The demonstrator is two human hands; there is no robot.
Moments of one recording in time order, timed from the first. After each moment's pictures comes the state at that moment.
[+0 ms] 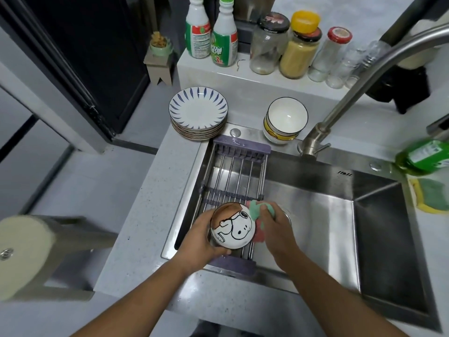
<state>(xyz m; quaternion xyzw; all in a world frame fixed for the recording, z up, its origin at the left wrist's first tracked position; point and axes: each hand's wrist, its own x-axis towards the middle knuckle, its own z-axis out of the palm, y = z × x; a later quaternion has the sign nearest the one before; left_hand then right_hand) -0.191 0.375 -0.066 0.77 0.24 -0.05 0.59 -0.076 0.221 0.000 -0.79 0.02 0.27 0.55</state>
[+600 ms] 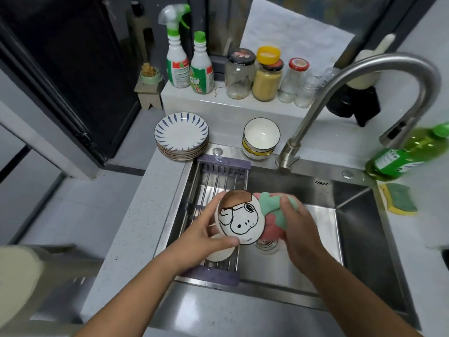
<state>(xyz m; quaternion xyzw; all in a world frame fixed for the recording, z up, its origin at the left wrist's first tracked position) -0.156 0.361 0.030 0.64 0.15 -0.09 0.75 -0.044 0.174 0.063 -0.72 0.06 0.21 0.66</state>
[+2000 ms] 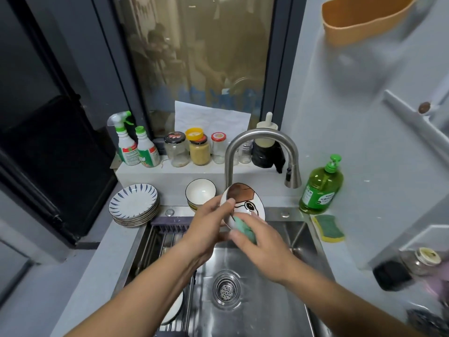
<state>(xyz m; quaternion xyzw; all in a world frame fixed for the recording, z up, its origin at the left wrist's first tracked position) -0.024 0.202 0.186 0.60 0.15 0.01 0.78 0.006 0.048 0.166 -0.84 -0.33 0.09 0.42</state>
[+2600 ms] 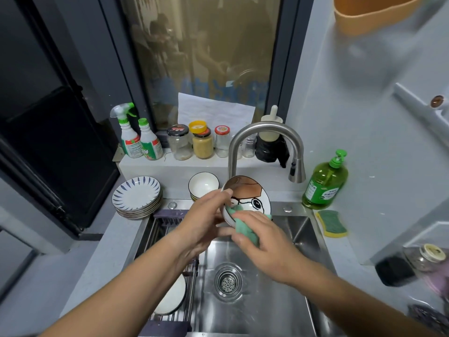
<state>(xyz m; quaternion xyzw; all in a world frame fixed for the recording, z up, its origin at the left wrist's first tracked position) -0.028 0.213 0.194 0.55 0.18 -0.02 0.81 0.001 0.045 0.165 -0.81 -0.42 -0.01 0.41</state>
